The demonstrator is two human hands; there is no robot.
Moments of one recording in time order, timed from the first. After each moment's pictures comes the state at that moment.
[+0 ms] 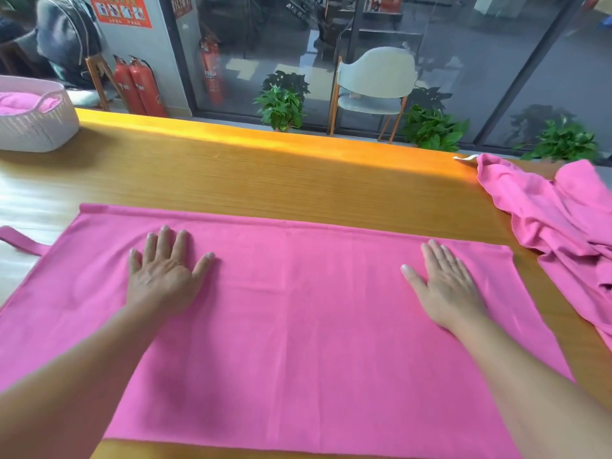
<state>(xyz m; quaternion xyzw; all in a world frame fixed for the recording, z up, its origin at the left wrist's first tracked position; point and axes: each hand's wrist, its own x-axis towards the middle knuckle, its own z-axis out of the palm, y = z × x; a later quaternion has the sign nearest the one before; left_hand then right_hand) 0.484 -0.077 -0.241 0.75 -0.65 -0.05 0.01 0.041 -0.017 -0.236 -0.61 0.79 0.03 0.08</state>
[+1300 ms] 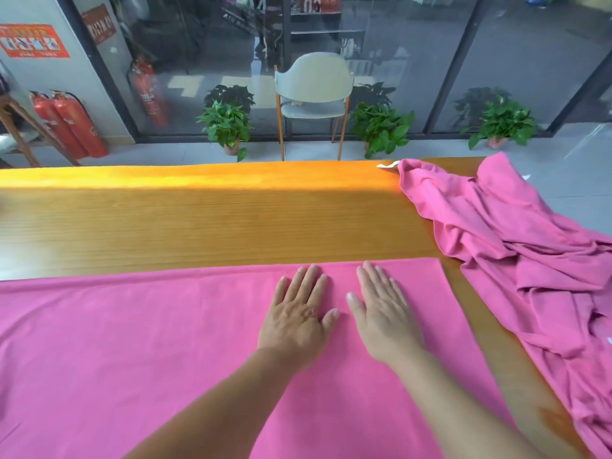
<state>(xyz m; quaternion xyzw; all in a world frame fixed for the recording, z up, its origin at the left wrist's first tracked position) 0.172 -0.063 -0.235 0.47 -0.87 -0.11 0.03 0.000 -0.018 -0.235 -0.63 0.77 -0.08 0.10</state>
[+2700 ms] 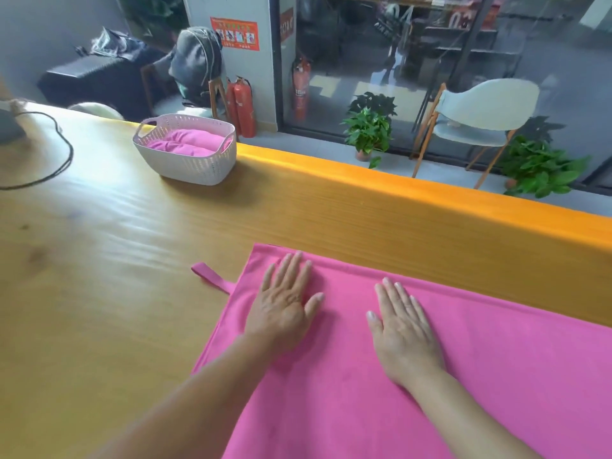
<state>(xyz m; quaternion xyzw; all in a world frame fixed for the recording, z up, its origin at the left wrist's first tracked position) 0.602 -0.122 -0.233 0.63 -0.77 -0.10 0.07 0.385 -0.096 -0.229 -0.74 0.67 -0.02 0.10</state>
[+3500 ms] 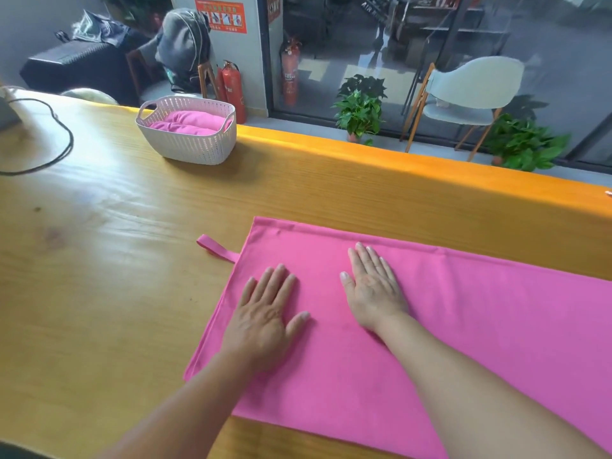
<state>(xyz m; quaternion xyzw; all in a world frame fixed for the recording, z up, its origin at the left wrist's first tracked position) 0.649 -0.030 -0.234 0.63 -0.77 -0.10 0.03 0.435 -0.092 -0.228 -0.73 0.66 0.00 0.15</state>
